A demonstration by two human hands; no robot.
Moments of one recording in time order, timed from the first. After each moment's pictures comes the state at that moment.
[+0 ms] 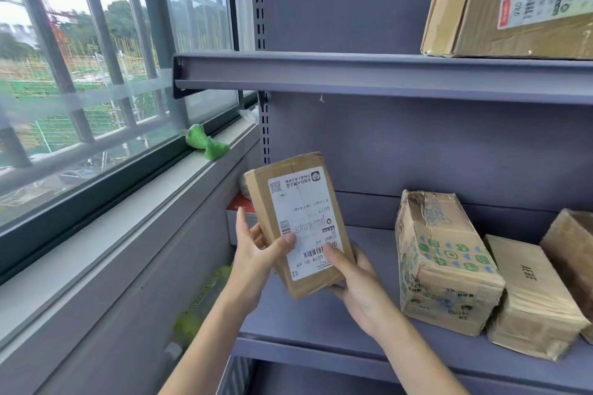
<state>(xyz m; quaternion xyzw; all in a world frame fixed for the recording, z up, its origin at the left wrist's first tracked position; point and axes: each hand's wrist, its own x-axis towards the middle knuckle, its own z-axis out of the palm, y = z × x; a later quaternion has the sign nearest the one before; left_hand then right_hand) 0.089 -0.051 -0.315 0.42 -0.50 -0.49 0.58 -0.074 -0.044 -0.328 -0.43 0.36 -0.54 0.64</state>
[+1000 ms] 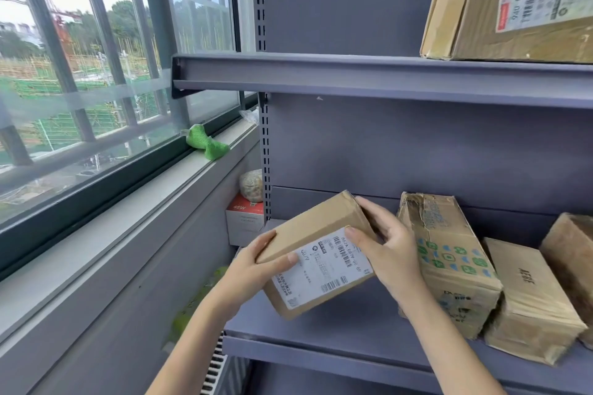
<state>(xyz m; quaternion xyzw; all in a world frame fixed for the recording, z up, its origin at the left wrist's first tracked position) 0.105 -0.053 -0.326 0.51 -0.57 -0.49 0.42 -0.111 -0.059 -0.297 -0.60 0.40 -0.60 0.34</state>
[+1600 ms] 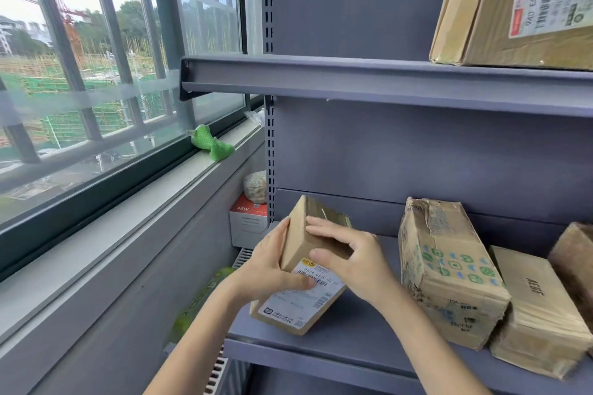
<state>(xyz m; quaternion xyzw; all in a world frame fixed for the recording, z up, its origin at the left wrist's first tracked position) 0.097 -0.075 -0.323 0.52 -0.70 -0.39 0.28 -0.080 -0.063 -0.297 -0.74 0.39 -0.47 0.30</state>
